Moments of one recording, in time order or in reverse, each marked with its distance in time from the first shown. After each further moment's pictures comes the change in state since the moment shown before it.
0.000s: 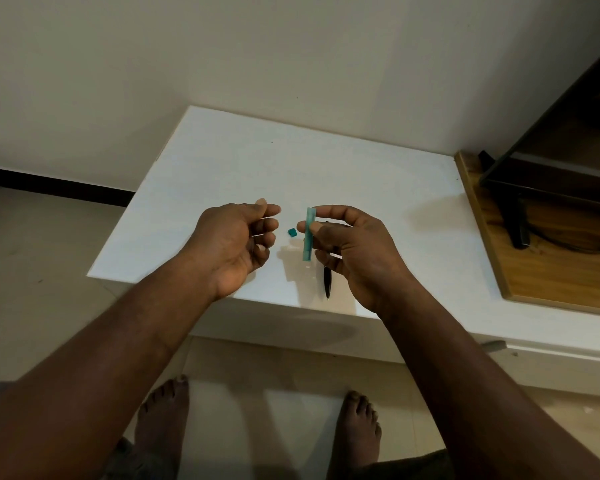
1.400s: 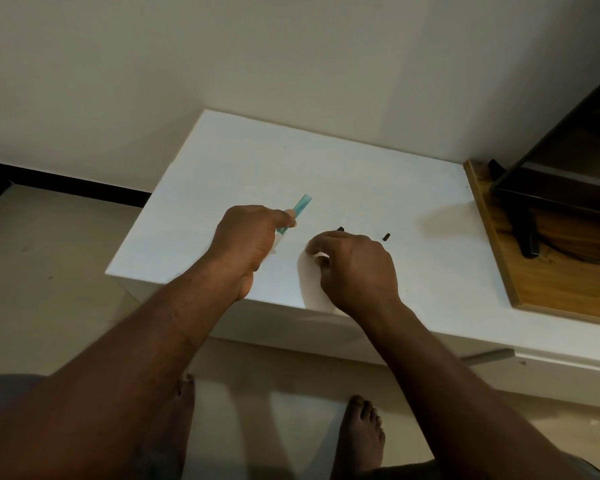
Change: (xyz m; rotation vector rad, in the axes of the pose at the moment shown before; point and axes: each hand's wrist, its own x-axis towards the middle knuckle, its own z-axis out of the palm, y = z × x) left_hand -0.008 0.005 0.009 0.459 0.195 0.205; right_hand 0.012 0.037 0.004 -1.359 0.107 -0.595
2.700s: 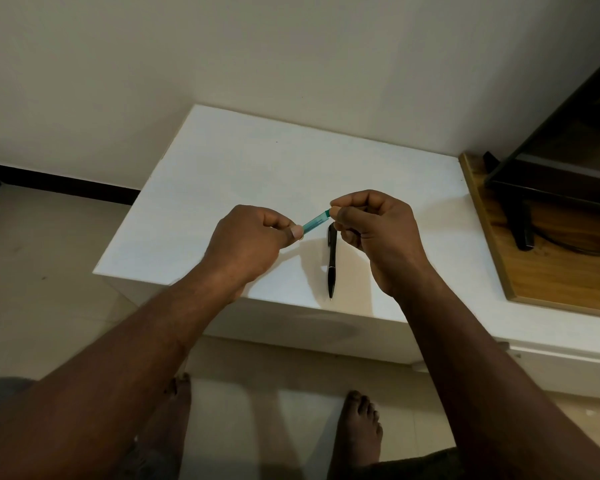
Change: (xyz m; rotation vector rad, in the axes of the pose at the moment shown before) left_hand 0.004 -0.016 0.006 0.313 -0.060 0.226; right_hand 0.016 0.019 -0.040 1.237 0.105 0.468
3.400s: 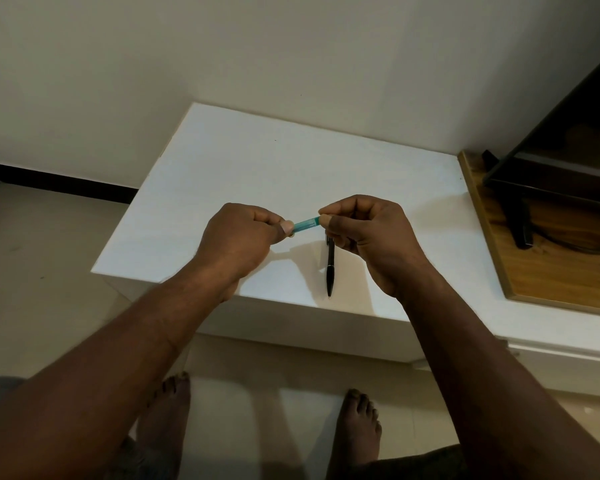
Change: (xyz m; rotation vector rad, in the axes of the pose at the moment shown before) left_hand 0.004 -0.006 -0.004 -0.071 0.032 -0.029; right_hand 0.001 0.004 -0.004 -0.064 -0.131 0.023
